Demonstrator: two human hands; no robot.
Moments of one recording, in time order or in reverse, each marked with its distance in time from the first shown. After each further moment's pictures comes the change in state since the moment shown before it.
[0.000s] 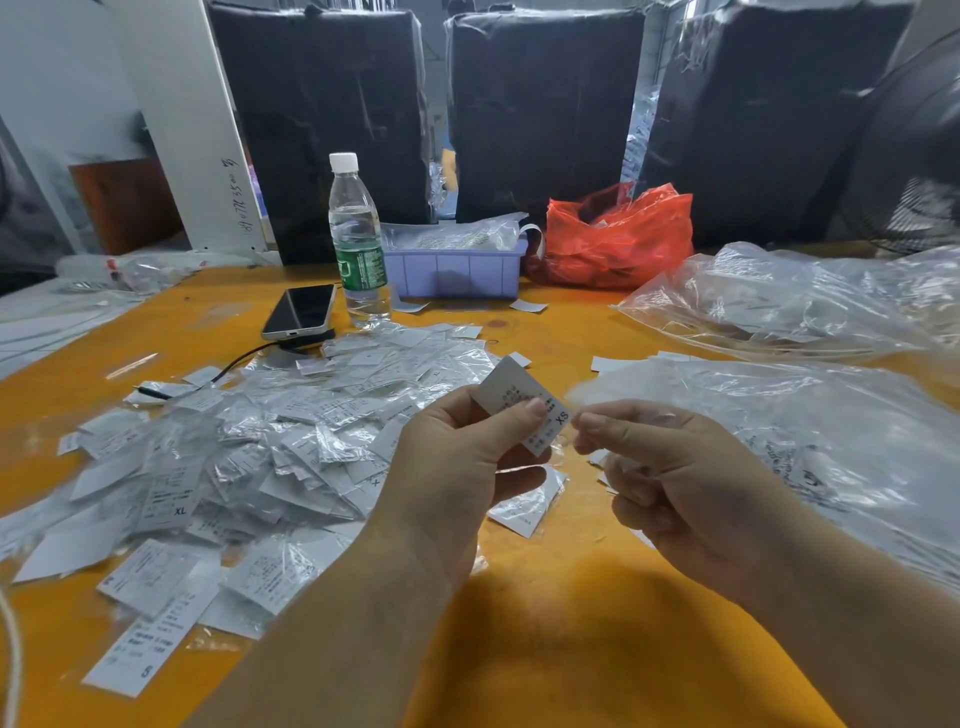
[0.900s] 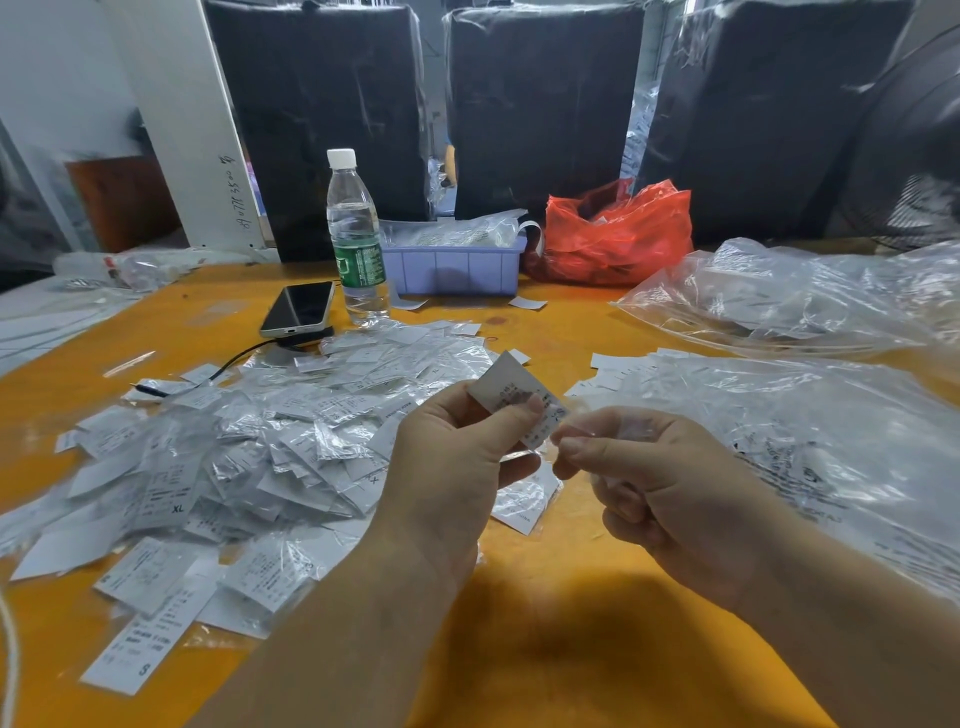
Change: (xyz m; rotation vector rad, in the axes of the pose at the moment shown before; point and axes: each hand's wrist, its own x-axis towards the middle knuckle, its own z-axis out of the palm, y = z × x) left_hand 0.001 -0.003 0.001 0.038 0.052 0.076; right_hand -0.003 0.003 0.005 -0.115 -0.089 -0.006
